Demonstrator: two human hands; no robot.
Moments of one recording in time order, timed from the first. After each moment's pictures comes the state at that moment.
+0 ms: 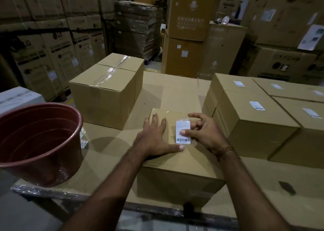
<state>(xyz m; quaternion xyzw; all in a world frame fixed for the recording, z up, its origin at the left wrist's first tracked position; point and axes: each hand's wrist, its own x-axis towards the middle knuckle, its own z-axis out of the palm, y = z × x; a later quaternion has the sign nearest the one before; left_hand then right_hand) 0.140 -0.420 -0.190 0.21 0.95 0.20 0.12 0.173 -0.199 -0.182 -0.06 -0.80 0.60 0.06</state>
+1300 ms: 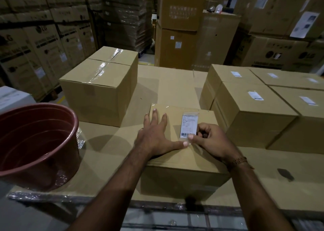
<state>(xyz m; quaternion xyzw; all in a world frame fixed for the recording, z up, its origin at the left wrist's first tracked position) 0.138 -0.420 -0.197 0.20 0.95 0.21 0.11 0.206 -0.196 -0.205 -0.04 -0.86 0.51 0.06</state>
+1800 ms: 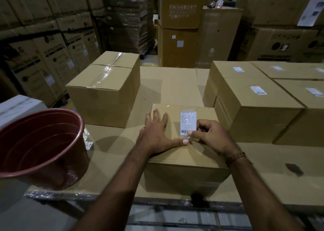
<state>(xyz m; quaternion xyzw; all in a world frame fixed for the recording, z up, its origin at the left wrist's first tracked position) 0.143 -0.423 -0.191 0.20 0.95 0.23 0.10 0.205 -0.199 -0.204 -0.03 -0.82 0.57 0.06</state>
